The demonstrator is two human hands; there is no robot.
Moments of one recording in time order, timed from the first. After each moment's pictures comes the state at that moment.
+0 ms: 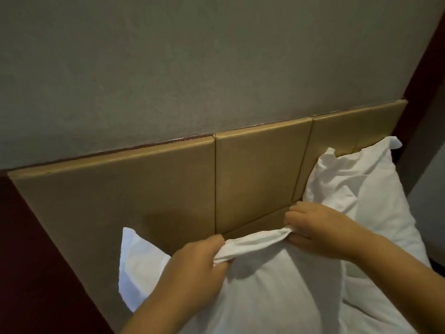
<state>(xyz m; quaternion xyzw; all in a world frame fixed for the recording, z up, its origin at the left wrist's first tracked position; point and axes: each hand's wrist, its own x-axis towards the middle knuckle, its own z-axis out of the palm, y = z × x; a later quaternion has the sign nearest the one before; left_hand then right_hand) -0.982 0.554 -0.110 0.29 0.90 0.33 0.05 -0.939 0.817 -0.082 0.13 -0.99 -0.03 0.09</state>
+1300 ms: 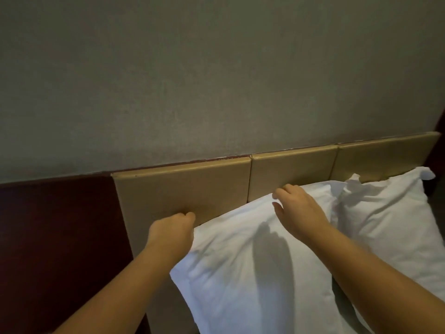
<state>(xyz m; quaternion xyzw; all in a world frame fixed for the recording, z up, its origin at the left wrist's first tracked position) -1.048 0.469 -0.098 0.19 0.97 0.00 -0.12 -0.991 0.734 -0.060 -0.02 -0.97 0.03 0.25</state>
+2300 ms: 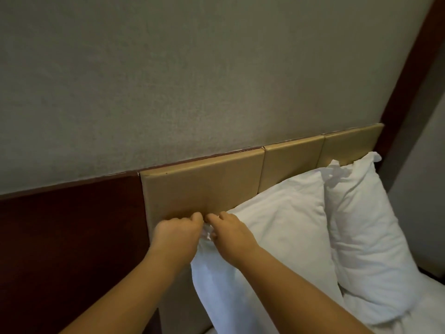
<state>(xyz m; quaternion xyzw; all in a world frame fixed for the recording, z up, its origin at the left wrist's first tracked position) -1.055 0.400 -0.100 0.33 0.92 -0.10 -0.19 -1.022 0.535 -0.118 -0.02 -0.99 0.13 0.10</state>
